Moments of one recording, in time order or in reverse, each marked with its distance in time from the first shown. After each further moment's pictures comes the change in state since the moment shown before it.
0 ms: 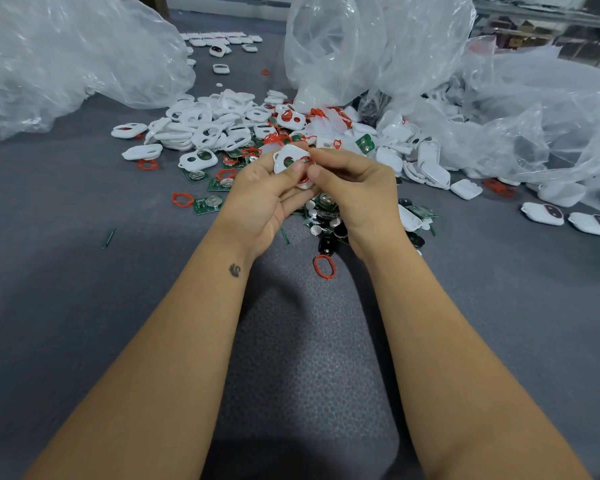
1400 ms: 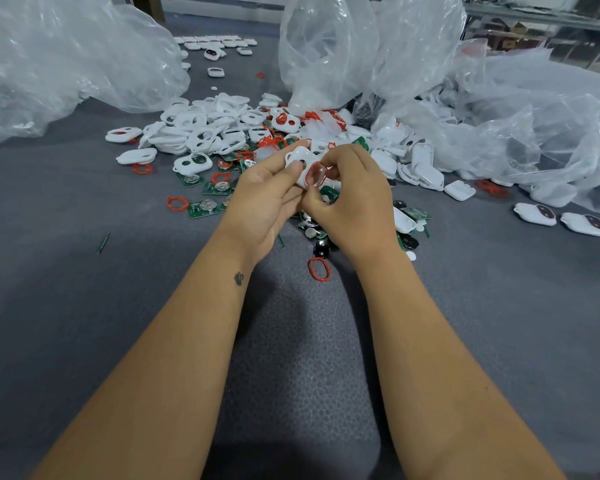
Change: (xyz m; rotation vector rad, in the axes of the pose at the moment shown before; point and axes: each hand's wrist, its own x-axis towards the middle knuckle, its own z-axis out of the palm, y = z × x) left_hand 0.004 -0.008 0.004 0.105 -0.025 0.016; right_hand -0.002 0.006 -0.007 -0.994 0.071 -0.603
